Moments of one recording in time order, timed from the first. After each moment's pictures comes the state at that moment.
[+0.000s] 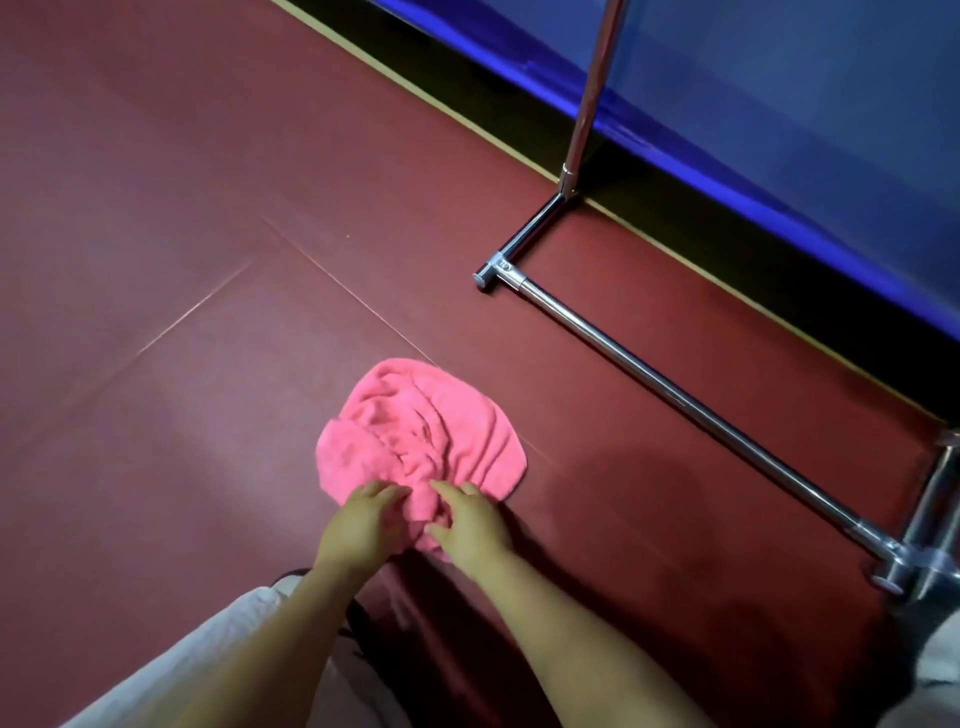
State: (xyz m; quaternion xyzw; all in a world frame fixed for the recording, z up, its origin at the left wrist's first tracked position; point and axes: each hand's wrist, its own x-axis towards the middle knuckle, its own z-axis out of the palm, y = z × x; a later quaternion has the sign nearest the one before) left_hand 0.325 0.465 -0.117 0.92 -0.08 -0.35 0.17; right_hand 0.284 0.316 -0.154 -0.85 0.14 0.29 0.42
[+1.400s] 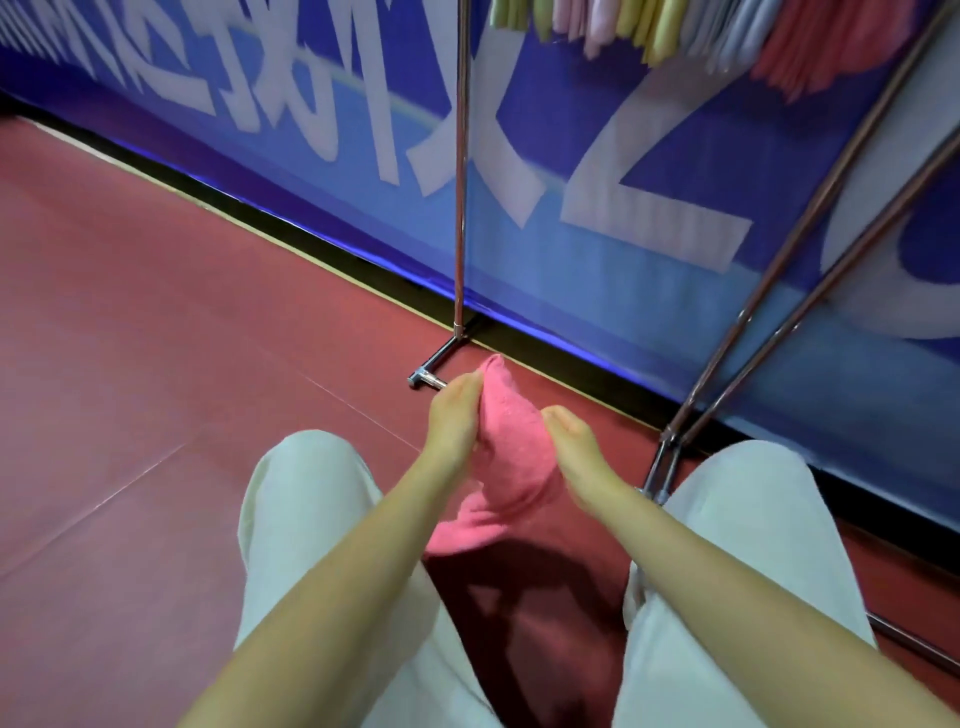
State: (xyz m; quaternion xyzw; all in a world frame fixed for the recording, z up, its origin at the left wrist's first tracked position) left_hand 0.119 0.298 0.262 0.65 0.09 -0.19 0.73; right_hand 0.063 0.174 0.209 -0.72 0.24 -0.10 0.64
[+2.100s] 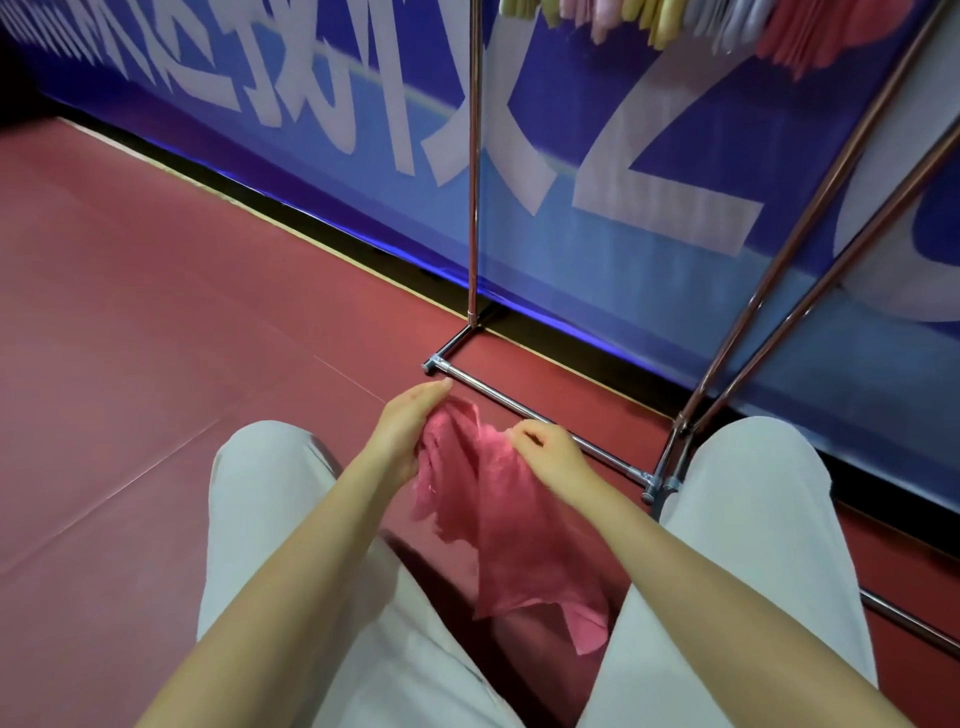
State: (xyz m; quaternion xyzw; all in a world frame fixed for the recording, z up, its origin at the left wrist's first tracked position) left_hand 0.107 0.363 0.253 0.58 0.08 -0.25 0.77; right_hand 0.042 0.192 0.188 -0.84 0.11 -0.03 0.53
